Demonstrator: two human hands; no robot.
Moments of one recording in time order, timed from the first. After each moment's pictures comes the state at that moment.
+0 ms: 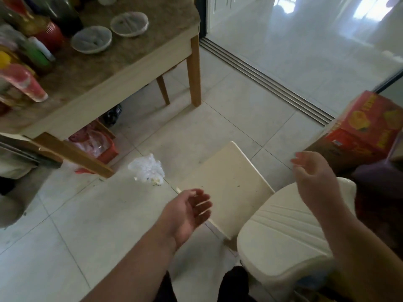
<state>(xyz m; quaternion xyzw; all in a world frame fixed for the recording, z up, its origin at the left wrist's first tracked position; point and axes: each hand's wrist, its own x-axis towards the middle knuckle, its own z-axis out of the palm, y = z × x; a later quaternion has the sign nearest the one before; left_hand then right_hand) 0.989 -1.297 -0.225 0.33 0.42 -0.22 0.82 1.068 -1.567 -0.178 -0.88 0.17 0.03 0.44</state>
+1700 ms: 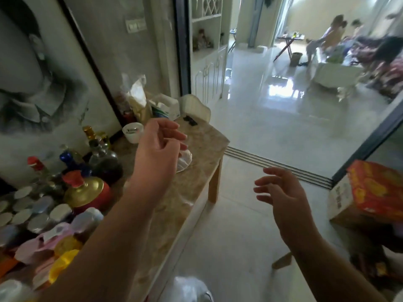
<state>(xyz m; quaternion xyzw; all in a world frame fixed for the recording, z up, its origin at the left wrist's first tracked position) 1.420 -0.782 0.048 0.73 -0.07 0.14 0.66 1.340 -1.019 -0.019 -0.71 0.14 -0.17 0.67</state>
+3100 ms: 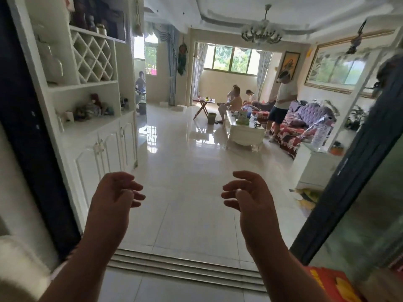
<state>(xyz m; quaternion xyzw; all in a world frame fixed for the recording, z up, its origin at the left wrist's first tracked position) 2.075 -1.284 0.051 0.68 -0.17 0.10 0.71 1.934 -1.502 0.090 -0.70 0.12 -0.36 0.60</state>
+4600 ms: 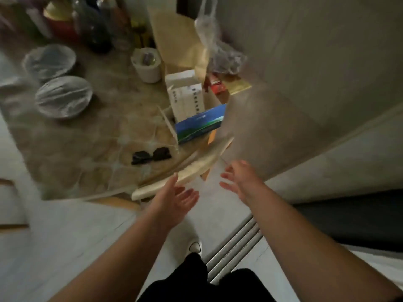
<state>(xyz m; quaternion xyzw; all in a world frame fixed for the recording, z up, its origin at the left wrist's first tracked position) 2.471 -1.109 -0.249 -0.21 0.52 0.49 0.67 2.643 -1.009 -0.251 -0.67 -0.26 0.65 0.25</state>
